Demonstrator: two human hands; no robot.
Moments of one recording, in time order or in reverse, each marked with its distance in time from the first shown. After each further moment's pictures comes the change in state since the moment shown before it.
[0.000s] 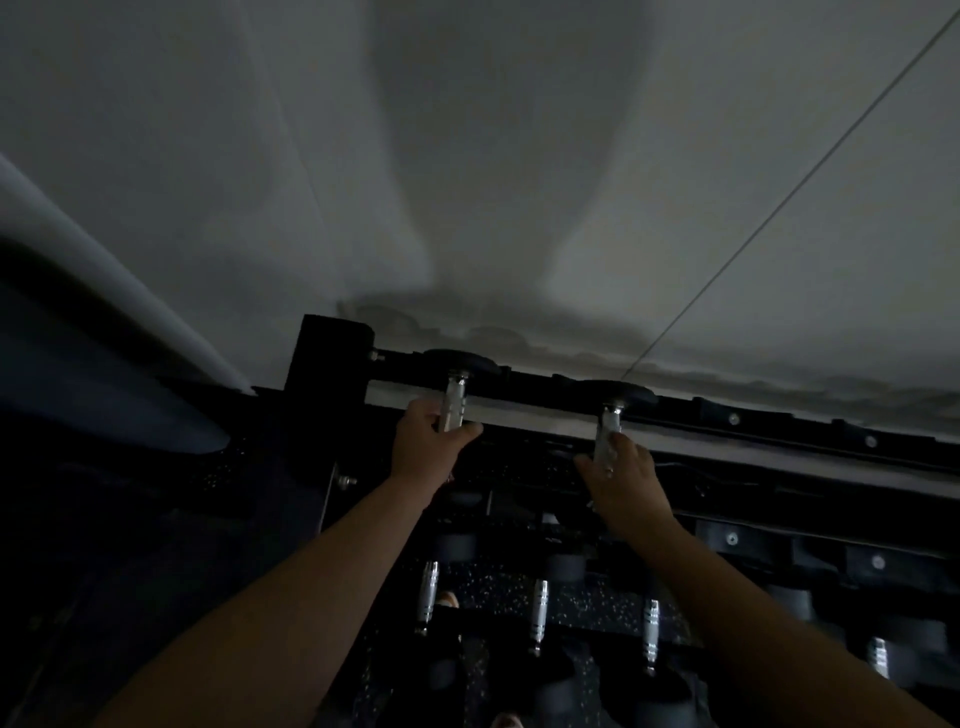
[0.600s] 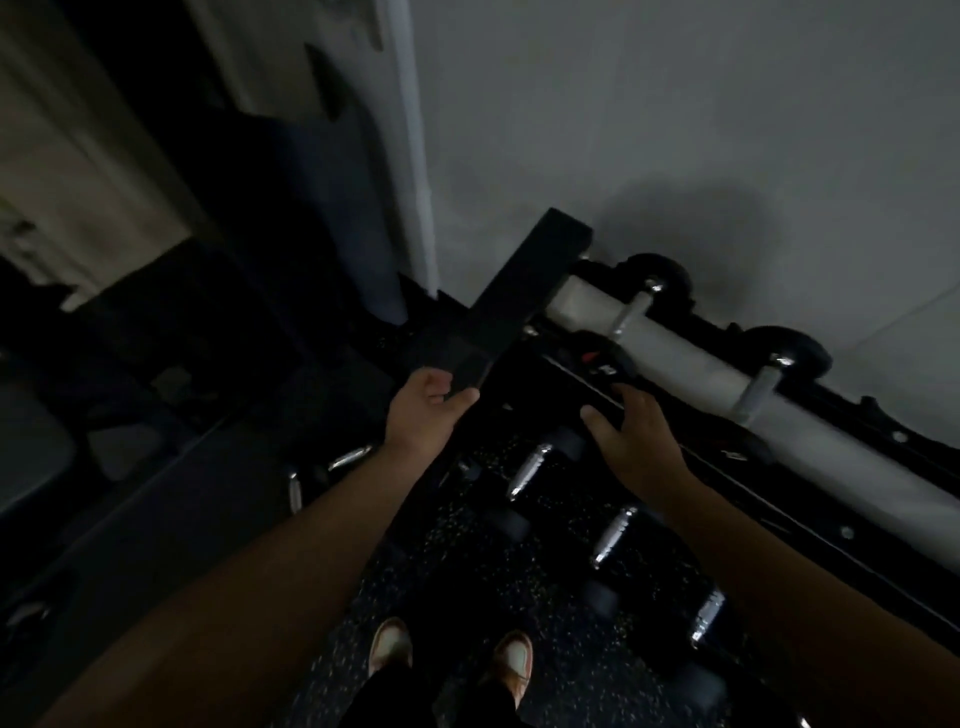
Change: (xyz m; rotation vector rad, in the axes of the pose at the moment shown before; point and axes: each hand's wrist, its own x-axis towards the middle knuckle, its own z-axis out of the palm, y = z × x) left_hand -0.263 -0.111 -0.172 -0.131 0.459 -0.053; right_hand -0.191 -0.015 0.073 -0.218 -0.251 -0.600
